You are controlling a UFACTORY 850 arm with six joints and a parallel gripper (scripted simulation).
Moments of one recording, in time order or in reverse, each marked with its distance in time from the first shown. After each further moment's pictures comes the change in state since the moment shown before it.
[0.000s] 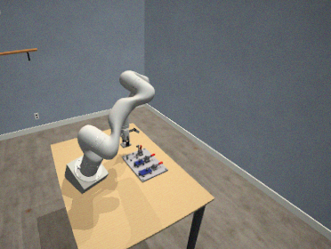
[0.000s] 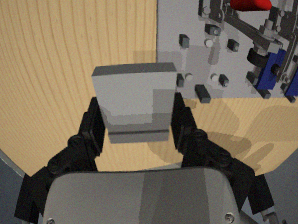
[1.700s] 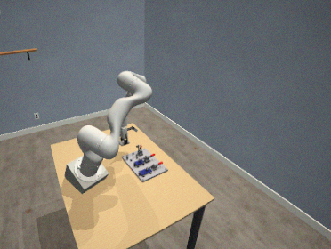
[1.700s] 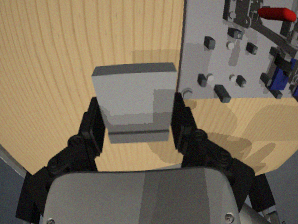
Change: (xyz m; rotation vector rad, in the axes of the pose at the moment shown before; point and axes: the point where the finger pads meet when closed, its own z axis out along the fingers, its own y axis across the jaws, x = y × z) arm 0.000 -0.033 0.000 -0.001 -0.001 0.000
